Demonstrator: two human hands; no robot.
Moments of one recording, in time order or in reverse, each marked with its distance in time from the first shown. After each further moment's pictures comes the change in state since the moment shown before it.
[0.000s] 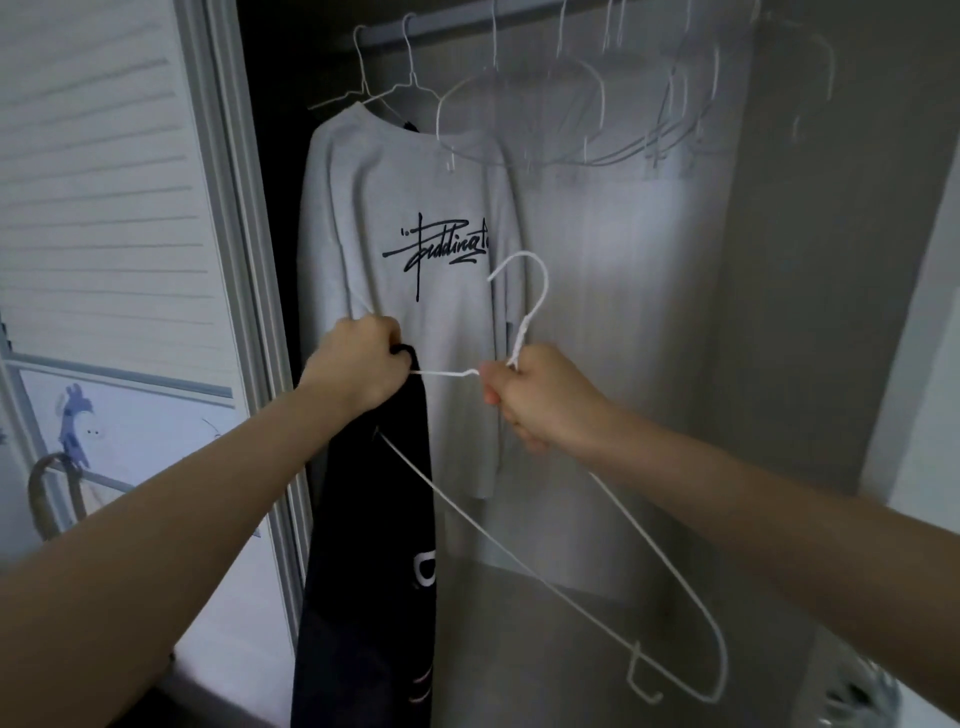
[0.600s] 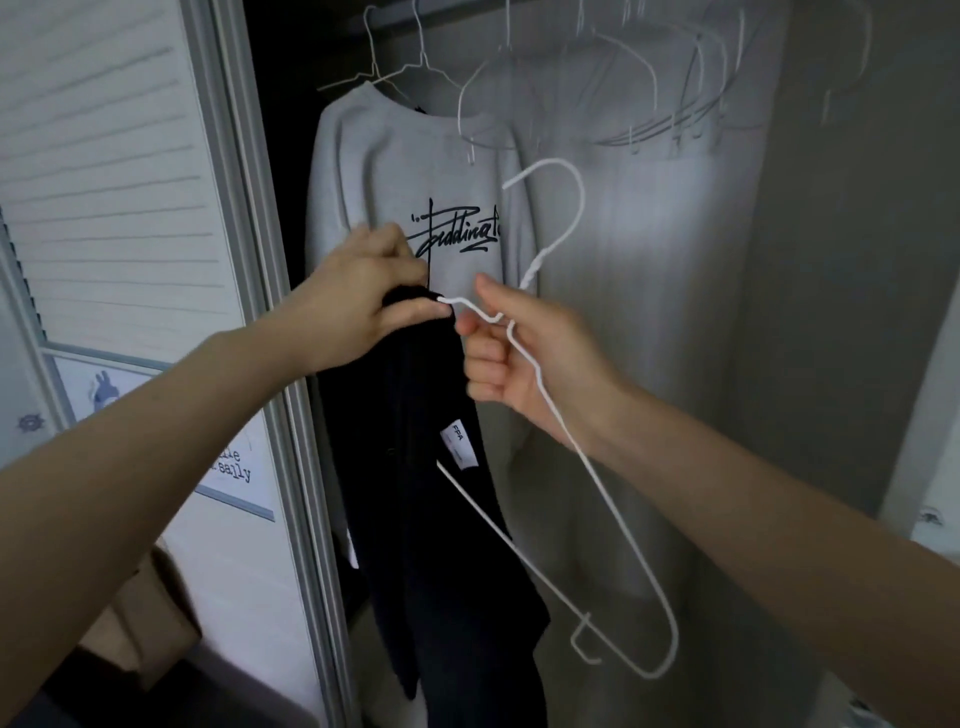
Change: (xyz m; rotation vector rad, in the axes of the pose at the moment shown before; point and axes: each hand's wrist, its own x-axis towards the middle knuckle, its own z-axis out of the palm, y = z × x) left_hand 0.009 0.004 -0.049 0.034 0.050 0.684; right_hand -0.005 -0.019 -0.010 0.883 -0.405 -0.052
